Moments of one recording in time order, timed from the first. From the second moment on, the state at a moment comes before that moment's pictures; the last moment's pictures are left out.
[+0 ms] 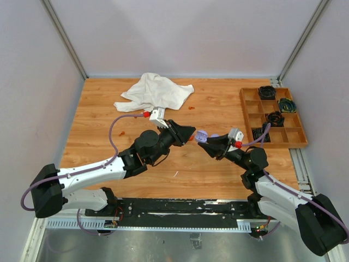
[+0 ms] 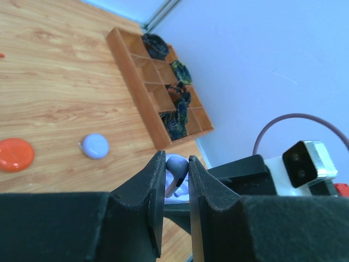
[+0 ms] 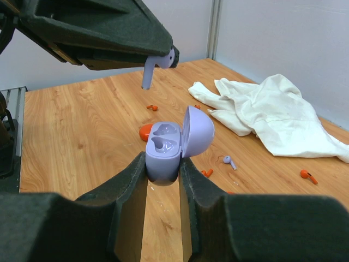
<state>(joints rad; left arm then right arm) -1.04 1.16 0.74 0.43 -0.37 -0.80 0.49 0.93 0.15 1.06 -0.58 0.13</state>
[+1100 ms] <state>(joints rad) -1.12 1.29 0.72 0.62 -0.46 -0.79 0.49 0.92 0.15 1.07 -0.57 0.14</state>
